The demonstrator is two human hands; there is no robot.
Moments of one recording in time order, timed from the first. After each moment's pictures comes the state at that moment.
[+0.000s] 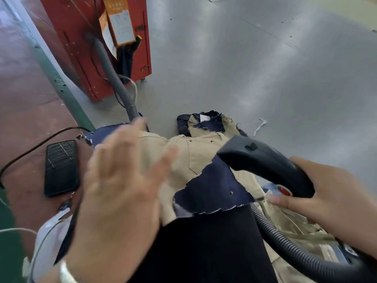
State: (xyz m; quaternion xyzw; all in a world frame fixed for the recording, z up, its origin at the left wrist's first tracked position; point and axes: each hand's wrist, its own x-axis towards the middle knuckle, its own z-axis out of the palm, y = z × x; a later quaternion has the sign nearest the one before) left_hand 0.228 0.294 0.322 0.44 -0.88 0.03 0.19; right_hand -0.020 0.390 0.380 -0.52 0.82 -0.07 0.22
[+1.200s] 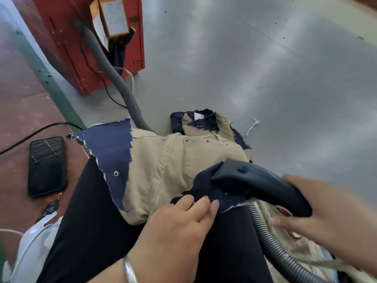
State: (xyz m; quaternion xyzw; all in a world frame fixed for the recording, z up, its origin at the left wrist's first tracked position) left_hand 0.194 0.319 0.273 0.23 -0.96 -0.15 0.06; right_hand -0.017 0.389 0.382 -0.54 0.81 0.07 0.23
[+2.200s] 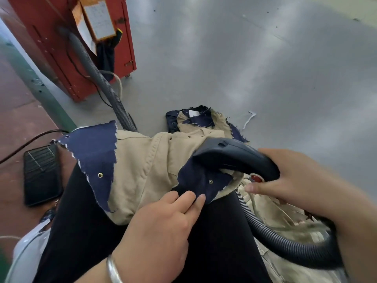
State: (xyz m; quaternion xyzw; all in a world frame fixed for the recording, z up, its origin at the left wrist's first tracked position) left_hand 0.194 0.317 0.284 0.25 -0.96 -0.15 0.01; right_hand -0.047 0.363 0.348 -0.56 0.78 -0.06 0.26
